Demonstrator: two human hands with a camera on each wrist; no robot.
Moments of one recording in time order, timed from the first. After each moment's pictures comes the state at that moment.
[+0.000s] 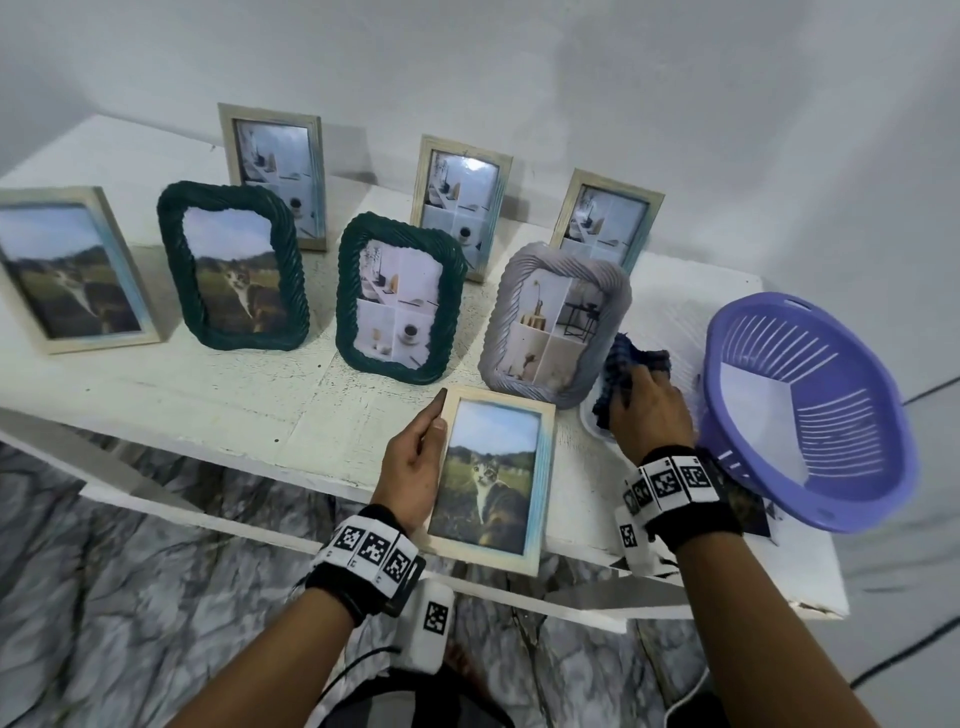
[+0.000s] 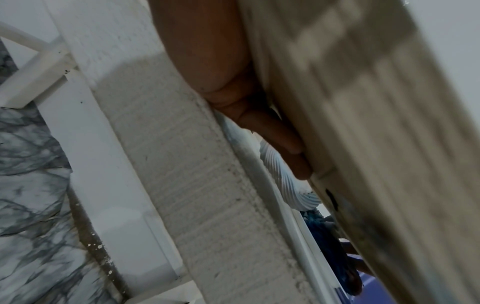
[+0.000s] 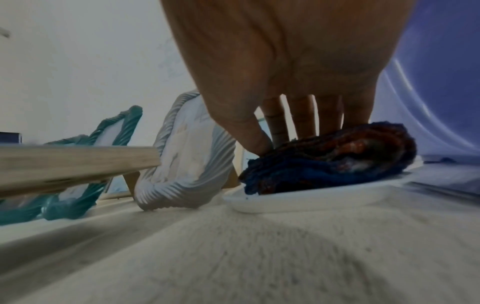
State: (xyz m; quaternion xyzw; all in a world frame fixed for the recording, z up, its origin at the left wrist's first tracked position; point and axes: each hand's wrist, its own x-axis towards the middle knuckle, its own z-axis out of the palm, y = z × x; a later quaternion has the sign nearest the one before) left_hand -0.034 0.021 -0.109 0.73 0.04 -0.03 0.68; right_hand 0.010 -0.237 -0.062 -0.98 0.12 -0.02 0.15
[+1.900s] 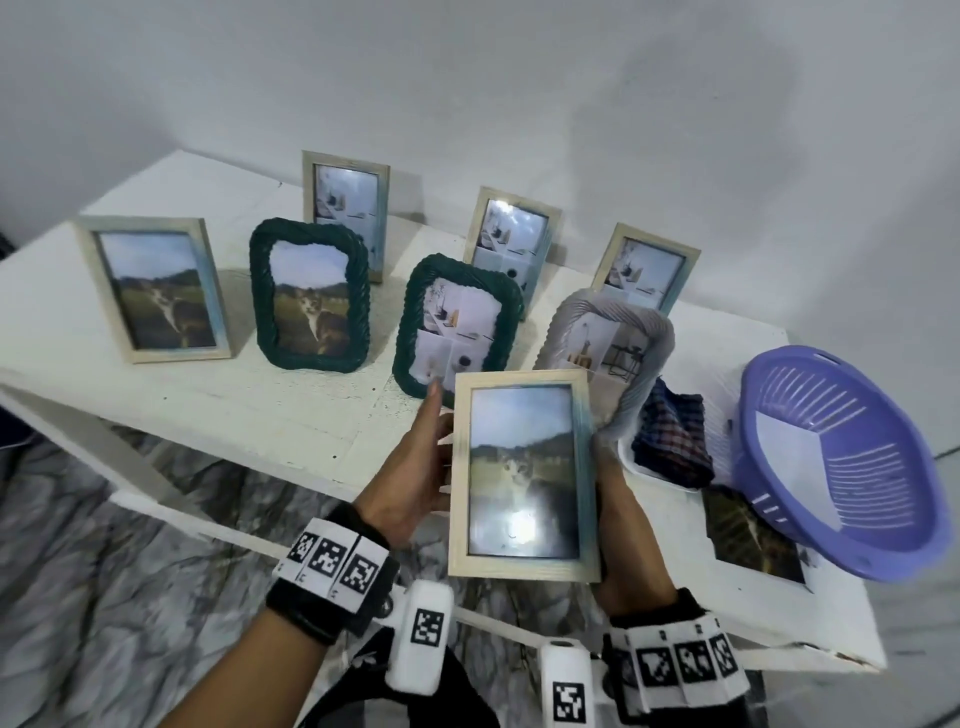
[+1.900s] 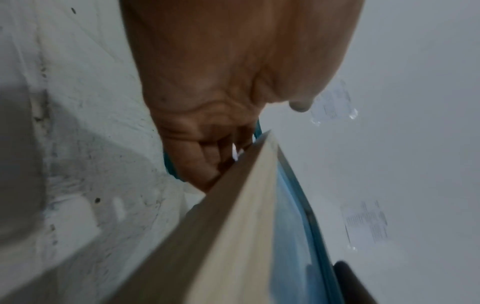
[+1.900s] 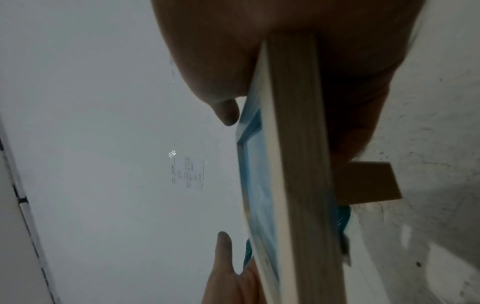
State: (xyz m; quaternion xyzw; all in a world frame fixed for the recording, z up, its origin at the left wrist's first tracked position) left_hand -0.043 0.072 -0.009 0.60 0.11 -0.25 0.75; right_hand -0.081 -0.118 -0.011 -0.61 0.17 0.12 0.77
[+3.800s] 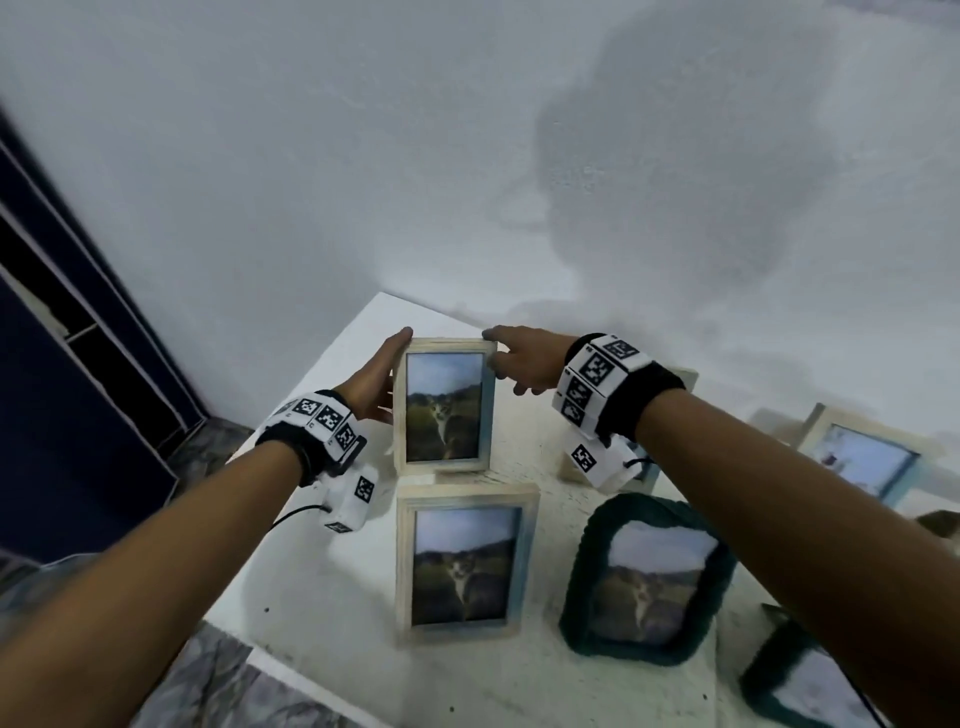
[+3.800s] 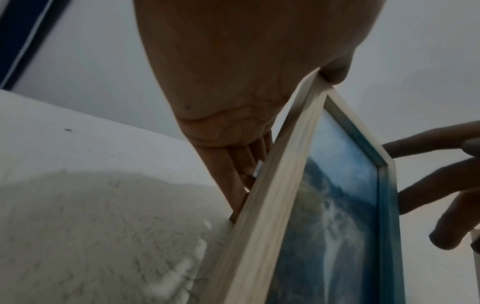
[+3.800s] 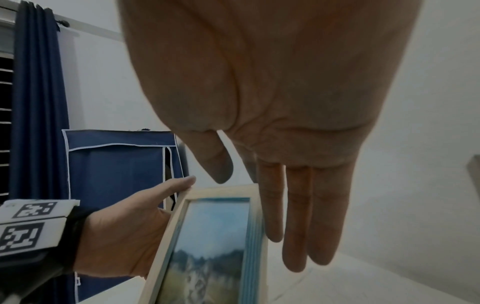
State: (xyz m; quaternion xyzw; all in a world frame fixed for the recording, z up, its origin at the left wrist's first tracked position) left_hand 0.320 0.527 -0.002 0.72 0.15 -0.17 0.65; right_hand 0.353 0.320 0.083 -0.93 -0.18 0.25 0.19
